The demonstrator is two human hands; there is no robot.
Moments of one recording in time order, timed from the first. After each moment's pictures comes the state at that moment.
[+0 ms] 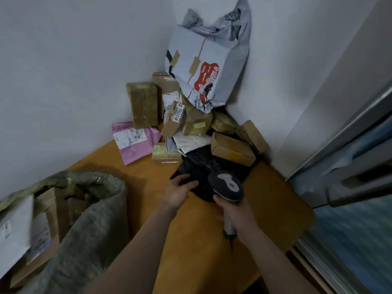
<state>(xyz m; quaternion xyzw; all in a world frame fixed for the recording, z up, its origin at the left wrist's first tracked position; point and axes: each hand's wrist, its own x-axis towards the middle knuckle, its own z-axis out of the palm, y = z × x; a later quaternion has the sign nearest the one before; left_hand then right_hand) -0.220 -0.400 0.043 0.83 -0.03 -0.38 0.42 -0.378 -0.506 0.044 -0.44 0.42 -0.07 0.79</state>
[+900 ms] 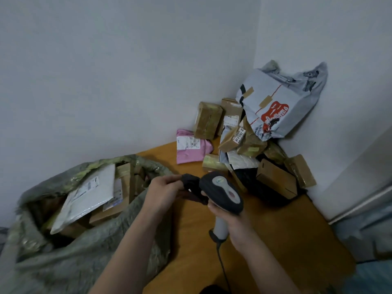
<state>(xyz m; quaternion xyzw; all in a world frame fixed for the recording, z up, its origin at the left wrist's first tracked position) -0.239 -0.250 0.194 0.82 0.02 -0.19 0.55 -0.351 -0.404 0.121 -0.50 0.17 -0.01 0.85</state>
